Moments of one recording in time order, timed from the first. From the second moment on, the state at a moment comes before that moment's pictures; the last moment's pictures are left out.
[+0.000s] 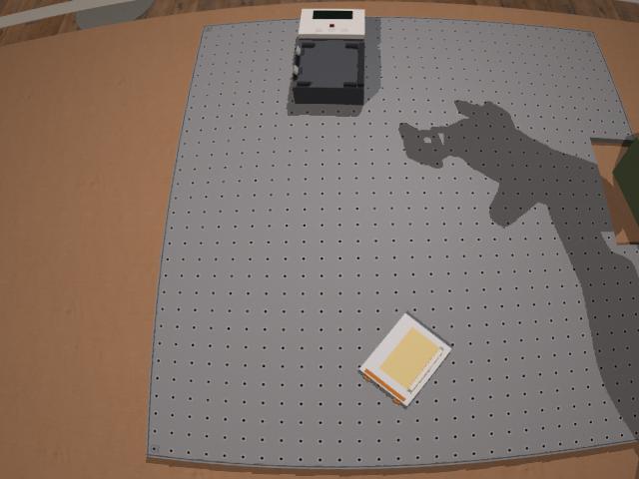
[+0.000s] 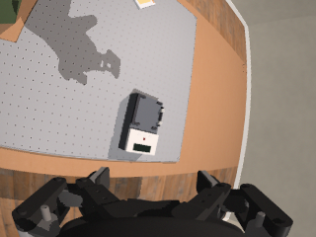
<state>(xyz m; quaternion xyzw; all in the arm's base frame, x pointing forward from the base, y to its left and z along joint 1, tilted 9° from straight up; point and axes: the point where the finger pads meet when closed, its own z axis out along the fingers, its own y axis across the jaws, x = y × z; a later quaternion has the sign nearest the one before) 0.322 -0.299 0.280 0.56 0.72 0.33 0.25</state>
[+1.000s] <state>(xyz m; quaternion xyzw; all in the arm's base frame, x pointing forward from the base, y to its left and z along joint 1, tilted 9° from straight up) 0.330 -0.264 0.255 0.52 0.78 0.30 0.19</state>
